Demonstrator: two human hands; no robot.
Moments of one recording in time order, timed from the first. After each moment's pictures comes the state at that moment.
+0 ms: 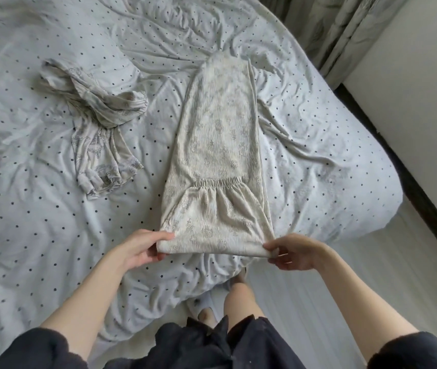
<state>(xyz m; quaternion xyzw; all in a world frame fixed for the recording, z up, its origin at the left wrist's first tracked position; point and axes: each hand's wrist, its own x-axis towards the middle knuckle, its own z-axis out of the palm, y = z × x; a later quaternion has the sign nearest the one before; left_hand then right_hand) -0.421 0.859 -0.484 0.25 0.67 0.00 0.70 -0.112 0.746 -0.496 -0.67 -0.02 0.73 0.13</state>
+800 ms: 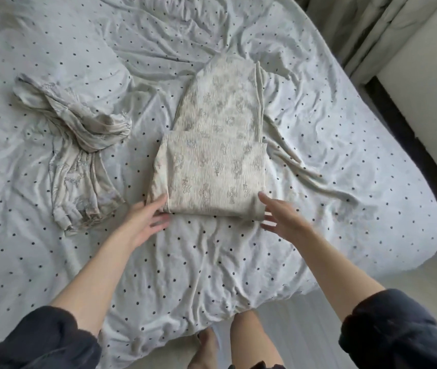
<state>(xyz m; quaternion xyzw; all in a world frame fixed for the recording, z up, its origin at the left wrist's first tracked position) -0.336 0.994 -0.519 0.20 0.71 0.19 0.64 -0.058 0.918 -0.555 -0.70 -0.06 0.65 0.29</state>
